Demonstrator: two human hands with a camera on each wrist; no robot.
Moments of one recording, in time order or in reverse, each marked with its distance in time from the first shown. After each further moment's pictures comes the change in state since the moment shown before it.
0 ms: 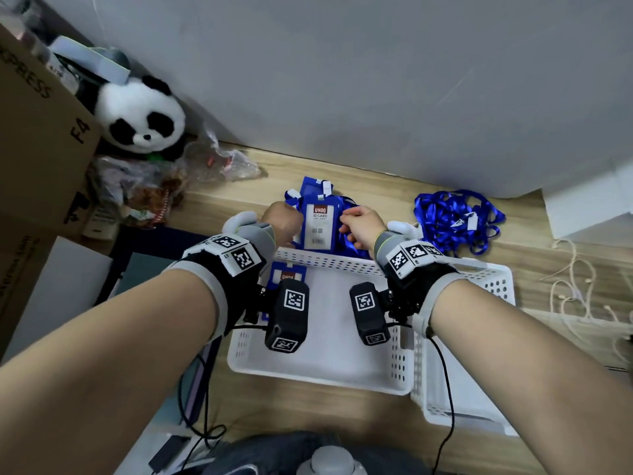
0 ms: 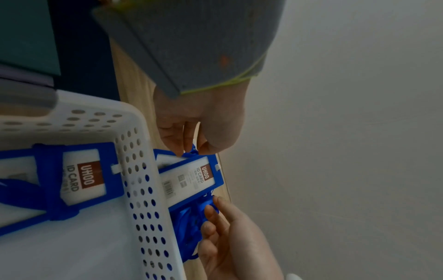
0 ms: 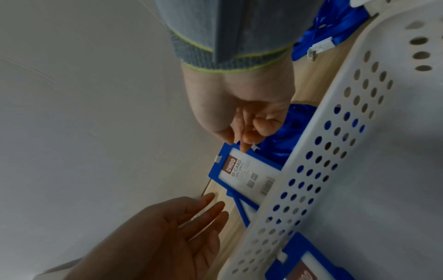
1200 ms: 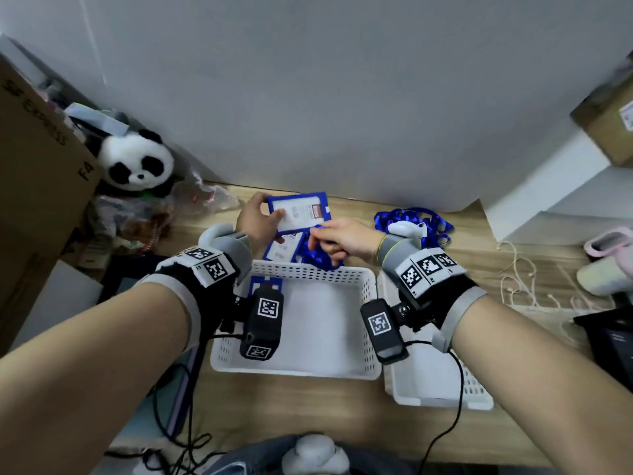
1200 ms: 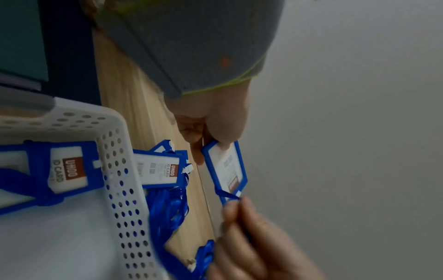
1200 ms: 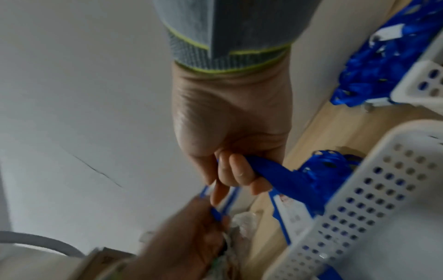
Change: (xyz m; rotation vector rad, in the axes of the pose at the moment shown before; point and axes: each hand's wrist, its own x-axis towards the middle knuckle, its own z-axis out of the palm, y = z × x) left_hand -0.050 0.009 0.001 -0.107 0.173 0.464; right_hand -0.098 -0.013 -0.053 -0.115 -0.457 -0.352
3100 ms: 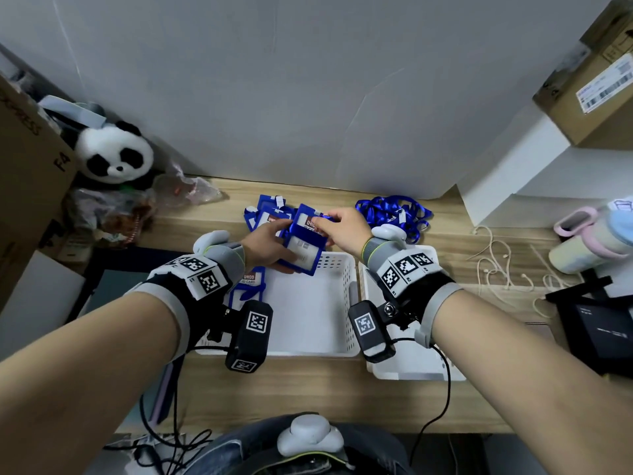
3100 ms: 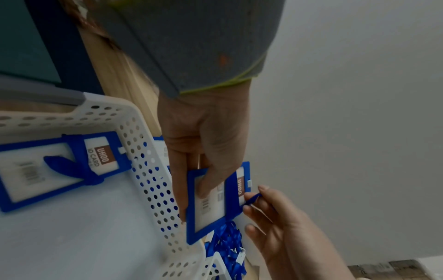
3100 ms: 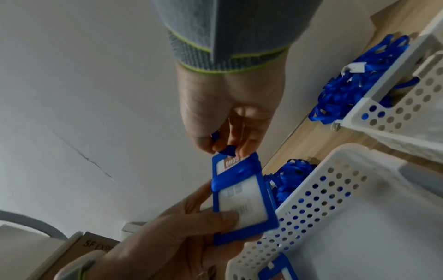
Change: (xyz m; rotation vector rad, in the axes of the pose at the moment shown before) left_hand -0.062 0.007 0.018 0.055 -0.547 -0.198; right_hand -0.014 0.034 -0.003 -0.093 0.541 -0.034
